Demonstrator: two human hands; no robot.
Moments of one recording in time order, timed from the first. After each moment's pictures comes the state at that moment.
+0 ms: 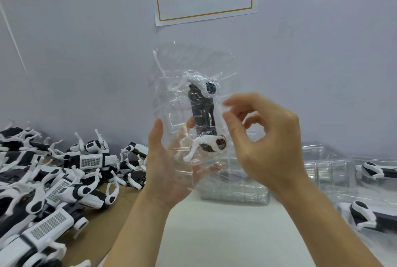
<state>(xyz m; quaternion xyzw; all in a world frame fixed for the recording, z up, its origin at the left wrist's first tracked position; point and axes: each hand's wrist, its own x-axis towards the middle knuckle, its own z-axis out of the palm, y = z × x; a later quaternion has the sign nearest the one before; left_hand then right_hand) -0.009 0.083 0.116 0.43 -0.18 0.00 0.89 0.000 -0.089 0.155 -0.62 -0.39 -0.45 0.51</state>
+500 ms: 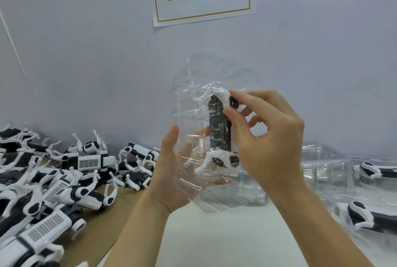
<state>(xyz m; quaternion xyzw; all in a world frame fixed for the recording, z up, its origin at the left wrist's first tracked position) -0.001 0.087 0.104 0.46 -0.22 -0.09 0.85 0.008 -0.087 0.151 -0.61 -0.33 -0.53 0.49</state>
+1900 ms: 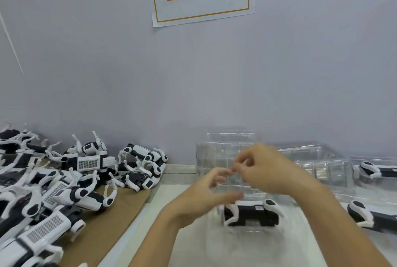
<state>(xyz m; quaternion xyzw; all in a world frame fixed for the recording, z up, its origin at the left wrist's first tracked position) 0.018 0.065 0.060 0.84 -0.10 -0.05 0.52 0.040 -0.116 0.126 -0.92 -0.23 -0.04 0.31</state>
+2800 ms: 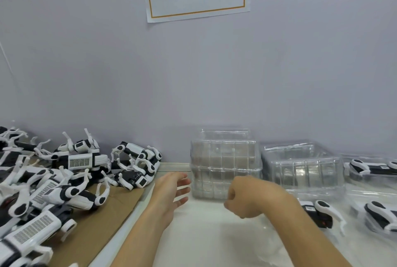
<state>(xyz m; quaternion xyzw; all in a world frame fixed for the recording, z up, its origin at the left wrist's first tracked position) 0.040 0.100 0.035 0.61 0.19 0.11 0.76 0.038 -0.093 0.091 -0.97 -0.17 0.15 0.08</state>
